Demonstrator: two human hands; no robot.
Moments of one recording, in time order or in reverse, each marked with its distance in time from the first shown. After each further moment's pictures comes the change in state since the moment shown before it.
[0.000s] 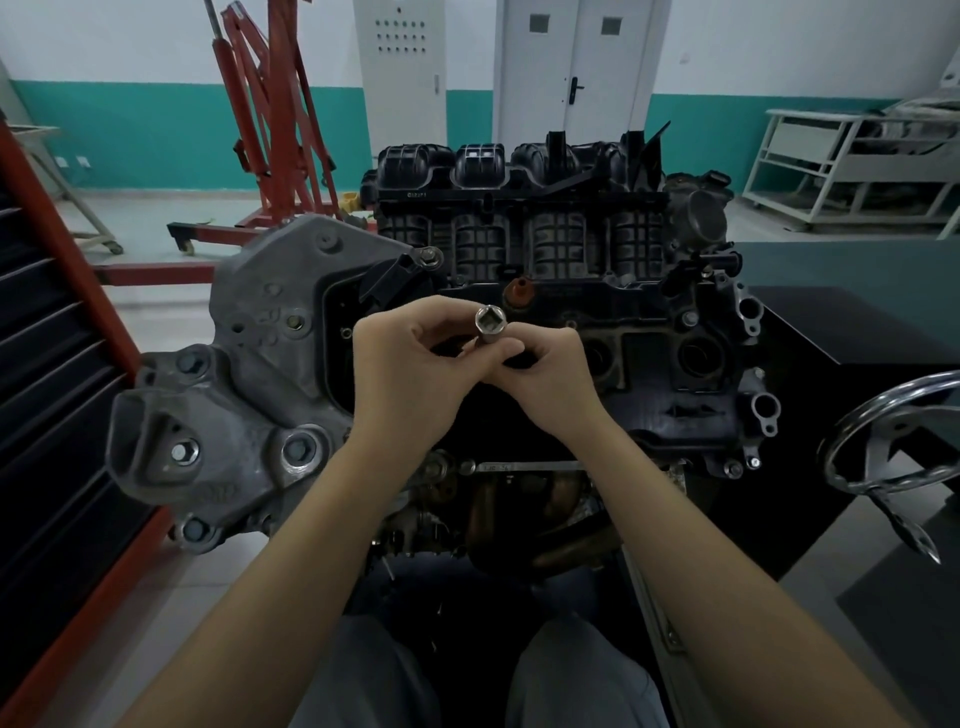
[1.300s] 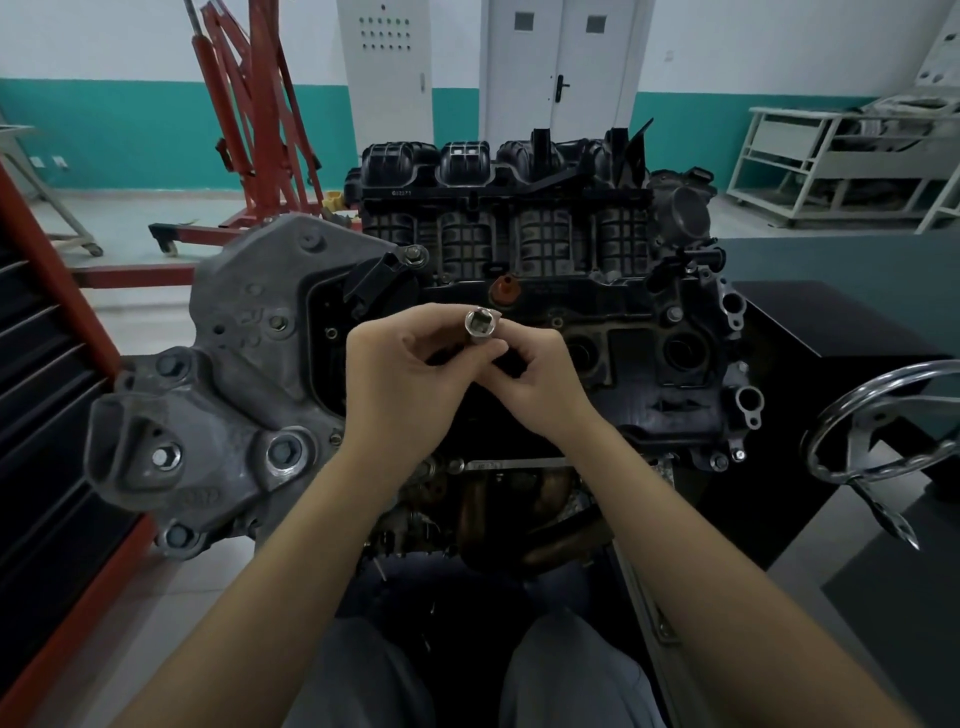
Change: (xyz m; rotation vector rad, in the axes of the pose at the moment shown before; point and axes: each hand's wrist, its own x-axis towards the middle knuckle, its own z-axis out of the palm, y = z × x) left_hand -0.006 0.011 0.003 -0.011 -0.015 -0.026; right_hand -0.003 0.000 -0.001 0.007 -0.036 -0.063
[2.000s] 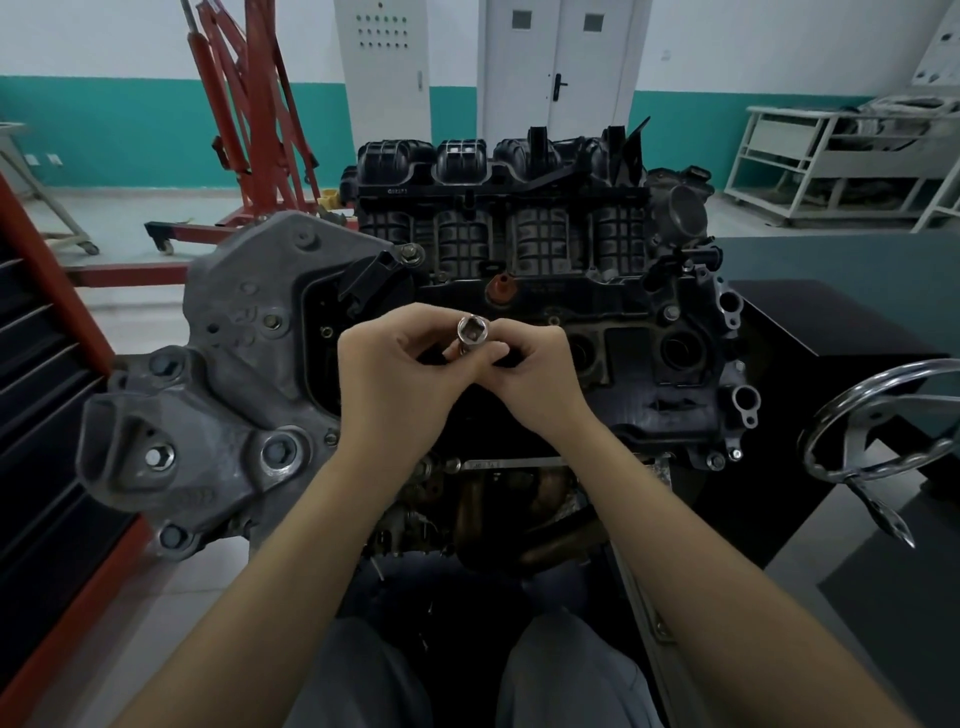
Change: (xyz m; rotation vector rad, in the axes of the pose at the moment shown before) left_hand -0.002 -0.004 0.001 0.052 0.018 -0.007; right_hand 0.000 -0.001 0.001 -0.041 0.079 0.071
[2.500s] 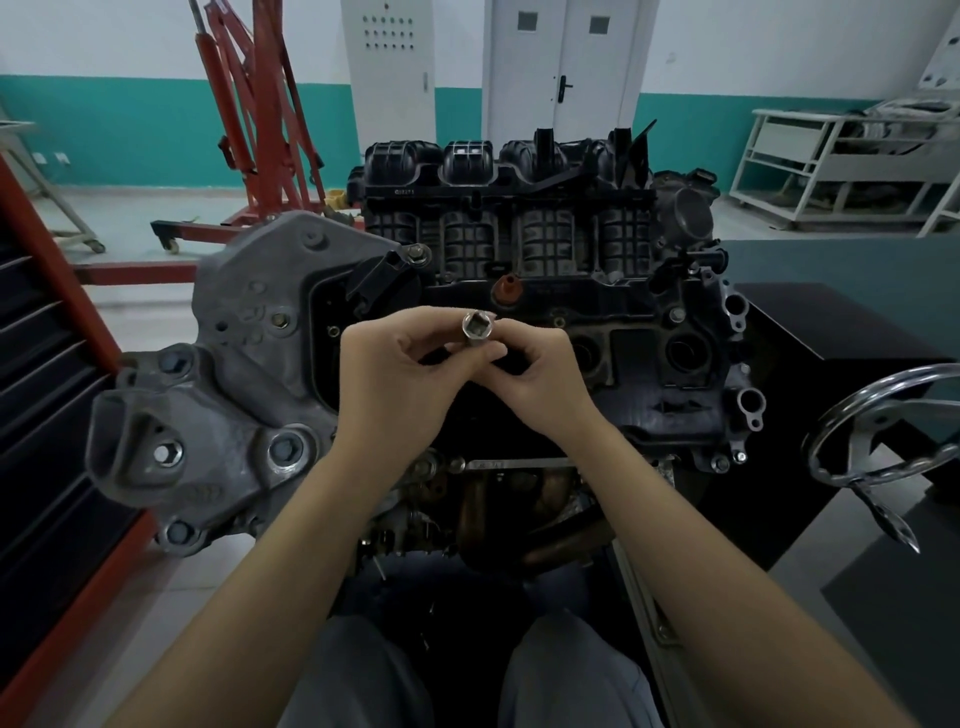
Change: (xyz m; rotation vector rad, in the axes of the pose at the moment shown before) left_hand 0.001 -0.001 -0.006 -0.105 -0.035 -0.006; right_hand -0.001 -0.001 -0.003 -0.008 -0.066 -0.054
